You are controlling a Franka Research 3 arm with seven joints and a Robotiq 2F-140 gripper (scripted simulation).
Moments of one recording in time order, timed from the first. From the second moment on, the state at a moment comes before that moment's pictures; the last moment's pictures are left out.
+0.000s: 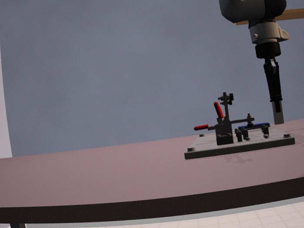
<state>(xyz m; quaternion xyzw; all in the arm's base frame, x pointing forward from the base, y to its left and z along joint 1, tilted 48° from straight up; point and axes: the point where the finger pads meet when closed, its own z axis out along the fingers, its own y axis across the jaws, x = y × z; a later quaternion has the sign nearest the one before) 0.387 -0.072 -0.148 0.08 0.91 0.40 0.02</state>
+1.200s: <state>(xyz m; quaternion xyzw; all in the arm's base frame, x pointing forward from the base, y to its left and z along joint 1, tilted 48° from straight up) 0.396 -0.075 -0.149 0.08 0.91 0.40 0.03</state>
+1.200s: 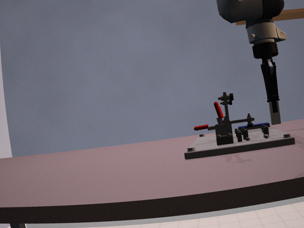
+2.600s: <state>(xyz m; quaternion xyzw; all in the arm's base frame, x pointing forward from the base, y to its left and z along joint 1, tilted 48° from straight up) 0.405 -0.077 -0.149 0.08 0.91 0.40 0.03</state>
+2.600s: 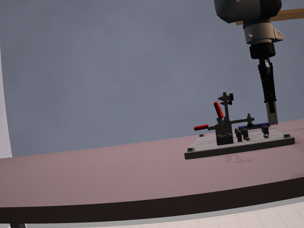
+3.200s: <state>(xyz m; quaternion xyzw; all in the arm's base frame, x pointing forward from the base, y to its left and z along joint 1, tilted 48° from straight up) 0.407 -0.077 -0.149 0.08 0.91 0.40 0.03</state>
